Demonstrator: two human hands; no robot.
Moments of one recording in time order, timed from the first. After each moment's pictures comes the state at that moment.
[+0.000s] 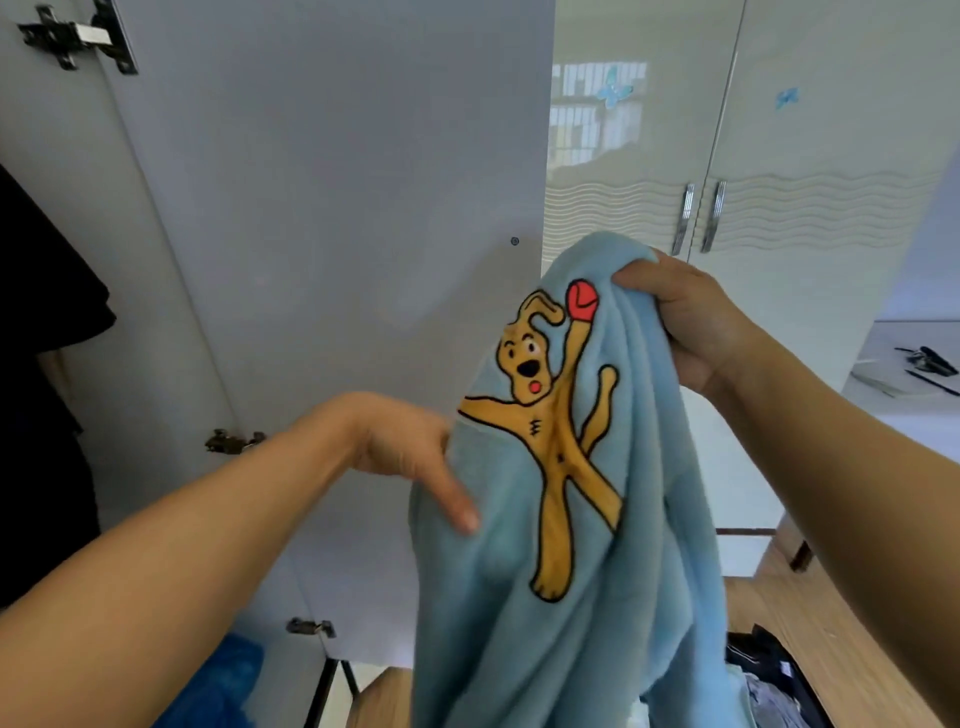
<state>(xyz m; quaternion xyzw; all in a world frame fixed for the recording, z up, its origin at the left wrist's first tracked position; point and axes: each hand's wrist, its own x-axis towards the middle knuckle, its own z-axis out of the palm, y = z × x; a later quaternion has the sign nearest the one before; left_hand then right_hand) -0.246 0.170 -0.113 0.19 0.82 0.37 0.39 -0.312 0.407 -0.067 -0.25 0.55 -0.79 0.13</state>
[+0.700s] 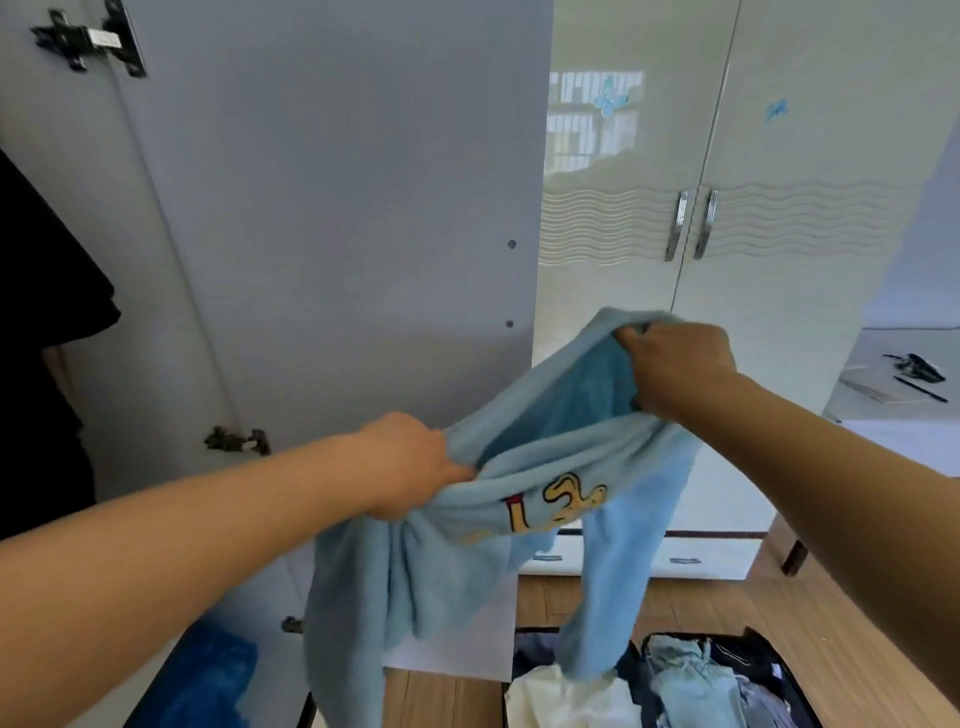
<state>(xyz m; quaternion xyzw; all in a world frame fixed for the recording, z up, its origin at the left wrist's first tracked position) -0.235 0.175 -0.137 0.22 0.91 -0.33 0.11 -0.317 0.418 -0.099 -0.12 0.96 0.17 -0.16</state>
